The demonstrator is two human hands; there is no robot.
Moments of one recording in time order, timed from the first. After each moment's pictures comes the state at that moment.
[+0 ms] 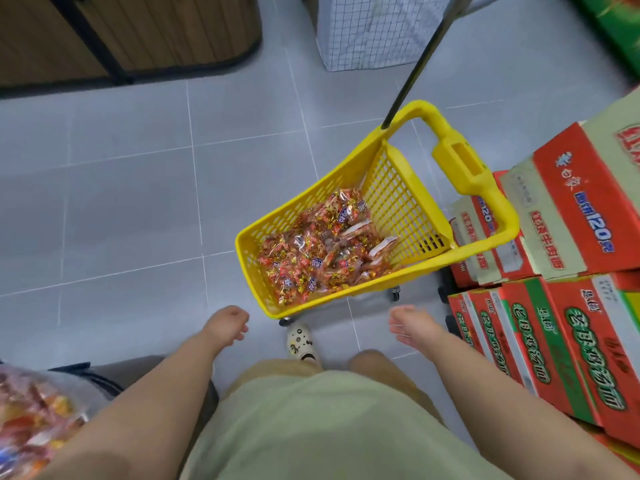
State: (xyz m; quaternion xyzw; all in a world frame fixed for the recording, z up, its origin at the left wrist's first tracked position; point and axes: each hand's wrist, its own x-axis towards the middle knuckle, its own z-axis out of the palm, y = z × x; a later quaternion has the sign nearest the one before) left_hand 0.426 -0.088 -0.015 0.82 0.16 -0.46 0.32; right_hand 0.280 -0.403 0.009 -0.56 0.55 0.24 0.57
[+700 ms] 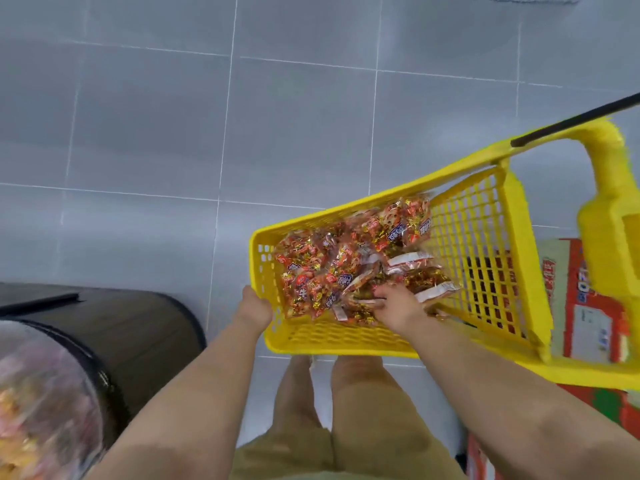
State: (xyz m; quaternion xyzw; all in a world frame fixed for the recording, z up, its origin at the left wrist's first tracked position) left_hand 0.496 -0.153 -0.118 0.78 0.34 -0.43 0.30; right_hand 0.466 -0.413 -0.107 -0.85 0.17 0.47 0.19
